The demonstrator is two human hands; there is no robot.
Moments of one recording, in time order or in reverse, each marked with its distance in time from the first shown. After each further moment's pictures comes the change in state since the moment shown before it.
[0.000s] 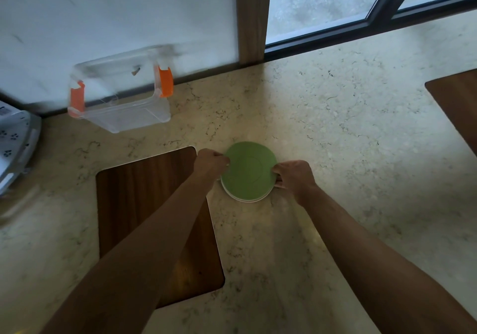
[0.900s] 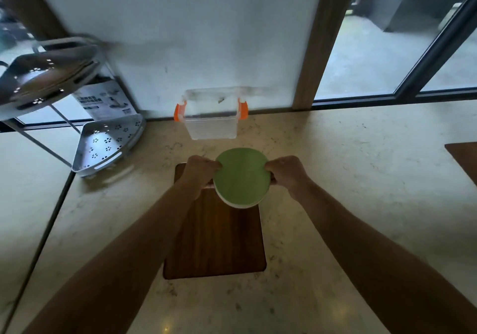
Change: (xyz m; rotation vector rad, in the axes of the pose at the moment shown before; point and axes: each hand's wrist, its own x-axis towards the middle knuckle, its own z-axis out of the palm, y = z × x) left_hand -0.116 -0.042 -0.188 -0.316 0.120 0.068; right_hand -0.141 -0.076 0.114 -0.212 -0.133 -0.310
